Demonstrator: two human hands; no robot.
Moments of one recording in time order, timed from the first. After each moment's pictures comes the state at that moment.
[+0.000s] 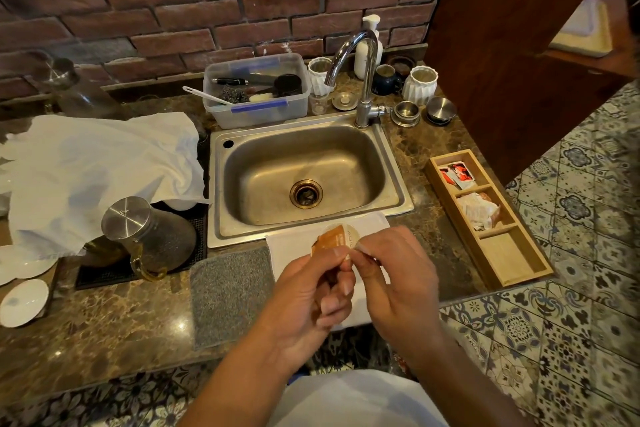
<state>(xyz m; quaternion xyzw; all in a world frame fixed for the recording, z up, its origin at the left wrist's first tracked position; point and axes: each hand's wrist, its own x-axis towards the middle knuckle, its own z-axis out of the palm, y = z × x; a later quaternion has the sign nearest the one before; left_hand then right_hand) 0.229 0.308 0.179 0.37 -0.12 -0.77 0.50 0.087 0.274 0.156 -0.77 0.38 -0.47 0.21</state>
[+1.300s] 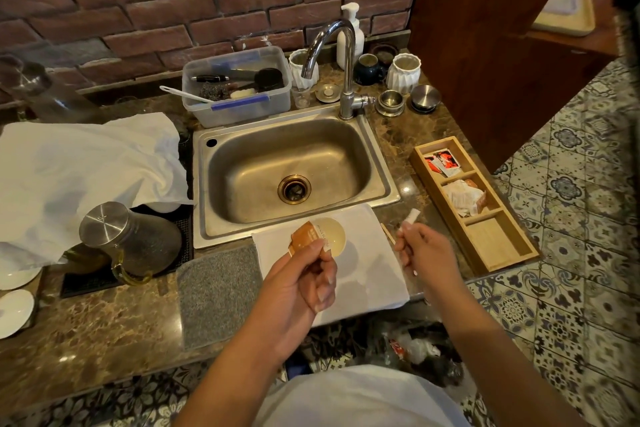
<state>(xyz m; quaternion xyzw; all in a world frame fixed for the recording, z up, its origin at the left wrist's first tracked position) 0.216 0.299 0.143 0.38 -0.13 -0.75 0.53 0.001 0.221 0.074 -0.38 0.65 -0.33 0.57</state>
